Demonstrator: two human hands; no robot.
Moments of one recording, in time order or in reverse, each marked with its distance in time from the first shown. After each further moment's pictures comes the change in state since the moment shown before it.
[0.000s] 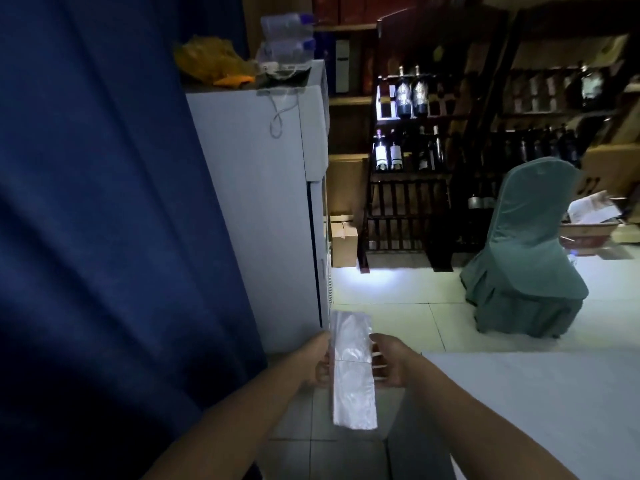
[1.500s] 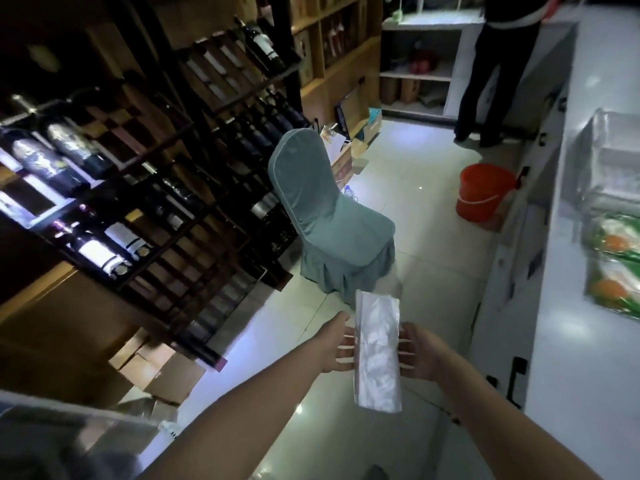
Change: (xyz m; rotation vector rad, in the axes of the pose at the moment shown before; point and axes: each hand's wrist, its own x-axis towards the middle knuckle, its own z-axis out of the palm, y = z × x) left_hand 0.366 0.391 0.389 0.842 -0.611 -0.156; right_hand 0.189 -0.238 -0.359 1.091 0.560 -0.070
